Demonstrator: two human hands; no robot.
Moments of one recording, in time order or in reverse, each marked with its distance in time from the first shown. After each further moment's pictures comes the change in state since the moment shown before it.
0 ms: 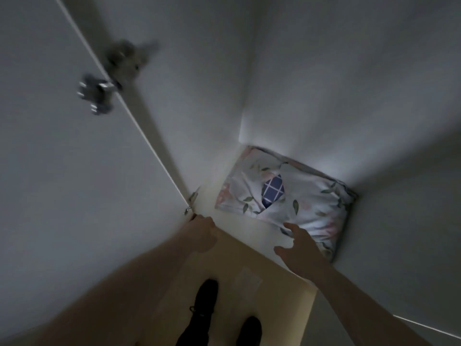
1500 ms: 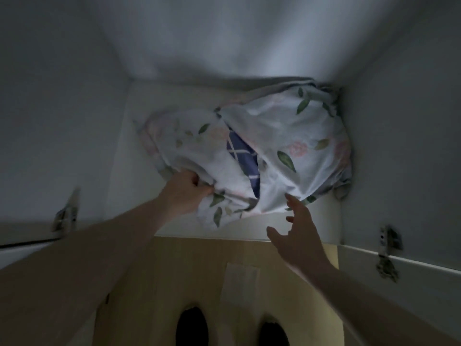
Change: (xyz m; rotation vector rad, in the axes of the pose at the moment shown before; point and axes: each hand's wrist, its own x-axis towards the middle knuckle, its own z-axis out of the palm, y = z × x) left_hand 0.382 0.063 0.156 -0.053 0.000 0.290; right_hand 0.241 0.227 0.163 0.374 0.377 0.208
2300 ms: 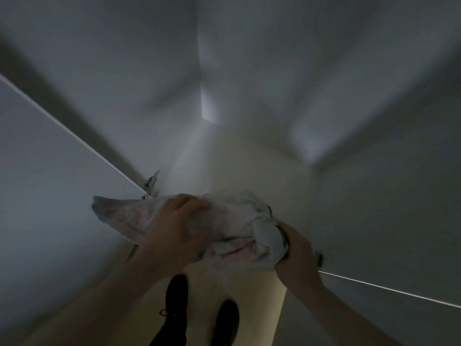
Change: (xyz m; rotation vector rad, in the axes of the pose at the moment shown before) left_hand -0.416 0.147 -0.109 -0.084 0.528 0.229; right_hand -0.200 -0.118 -0.188 0.023 -0.097 -0.621
